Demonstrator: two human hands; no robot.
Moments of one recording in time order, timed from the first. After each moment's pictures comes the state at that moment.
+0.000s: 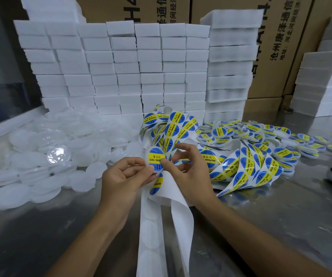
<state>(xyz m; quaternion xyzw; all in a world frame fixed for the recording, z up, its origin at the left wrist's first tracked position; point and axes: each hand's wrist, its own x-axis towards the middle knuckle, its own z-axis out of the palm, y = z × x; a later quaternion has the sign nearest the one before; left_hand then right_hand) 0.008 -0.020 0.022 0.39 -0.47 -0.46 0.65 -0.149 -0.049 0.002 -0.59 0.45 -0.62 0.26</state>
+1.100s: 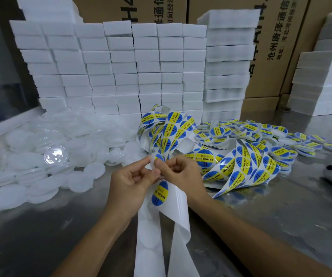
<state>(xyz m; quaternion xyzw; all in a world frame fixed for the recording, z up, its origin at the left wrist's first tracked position) -0.003 -0.017 0.017 0.38 -0.56 -0.42 0.60 -0.141 -0.046 0.003 -0.59 0.44 -0.60 0.33</state>
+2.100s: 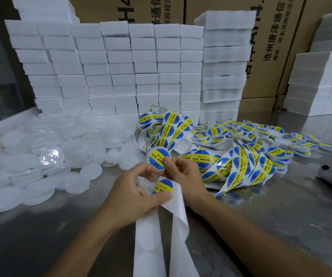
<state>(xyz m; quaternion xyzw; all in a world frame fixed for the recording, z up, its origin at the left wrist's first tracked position) 0.005 -0.013 0.022 0.46 -0.68 -0.37 0.44 -0.152 -0.051 0.000 -0.55 0.41 -0.59 0.43</state>
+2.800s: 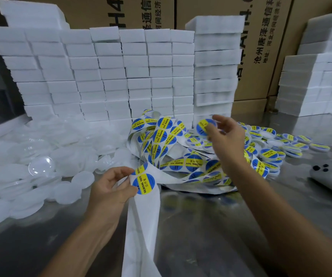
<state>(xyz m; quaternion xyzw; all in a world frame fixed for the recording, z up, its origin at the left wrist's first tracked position) 0.009 -0.030 0.013 0.42 -0.47 -0.47 0.62 -0.245 -0.088 0.064 -0.45 0.50 -0.72 0.19</state>
